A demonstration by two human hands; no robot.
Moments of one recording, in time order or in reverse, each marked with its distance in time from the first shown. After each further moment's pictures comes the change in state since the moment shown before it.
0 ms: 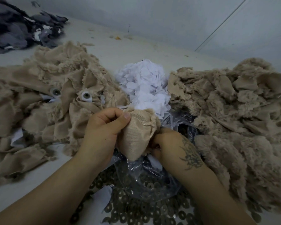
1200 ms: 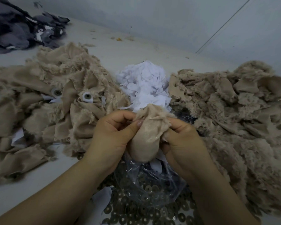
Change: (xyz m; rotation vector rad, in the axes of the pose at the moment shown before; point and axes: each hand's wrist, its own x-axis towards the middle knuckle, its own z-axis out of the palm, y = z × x) left_hand -0.007 -0.002 0.015 -0.045 -0.086 0.105; right_hand -0.003 -0.015 -0.010 1.529 0.217 0.161
